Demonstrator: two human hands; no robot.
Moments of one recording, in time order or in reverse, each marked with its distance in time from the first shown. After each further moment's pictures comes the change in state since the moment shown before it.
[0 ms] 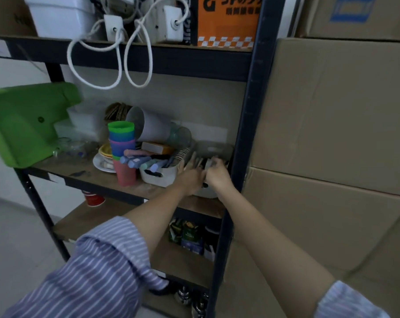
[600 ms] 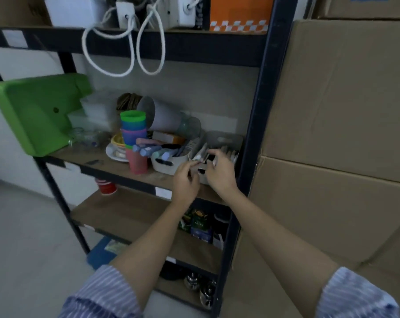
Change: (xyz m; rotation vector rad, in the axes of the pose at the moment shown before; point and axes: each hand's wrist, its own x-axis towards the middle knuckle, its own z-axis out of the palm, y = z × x) left_hand -0.075 -0.013 0.029 -0.734 0.685 -0.027; right_hand -0.030 0.010 0.020 -0.215 0.144 -0.375
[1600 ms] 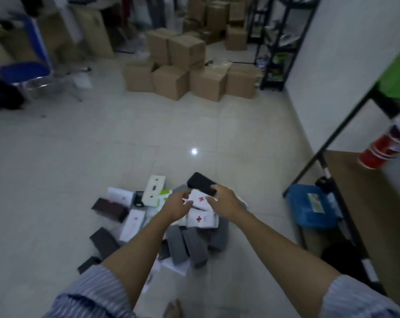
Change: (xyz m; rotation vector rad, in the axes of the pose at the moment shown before) left_hand -0.560 0.039 -0.448 0.490 0.506 -1.314; right_hand -0.499 -0.176 0.290 -0.157 -1.527 -0.687
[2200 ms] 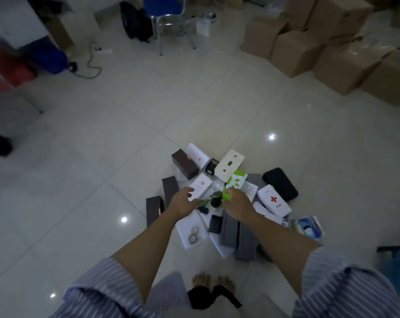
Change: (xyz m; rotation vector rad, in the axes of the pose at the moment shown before) left_hand -0.065 -0.227 -0.085 -0.259 0.222 -0.560; right_hand 0.102 -0.110 0.215 -0.275 -0.442 -0.211
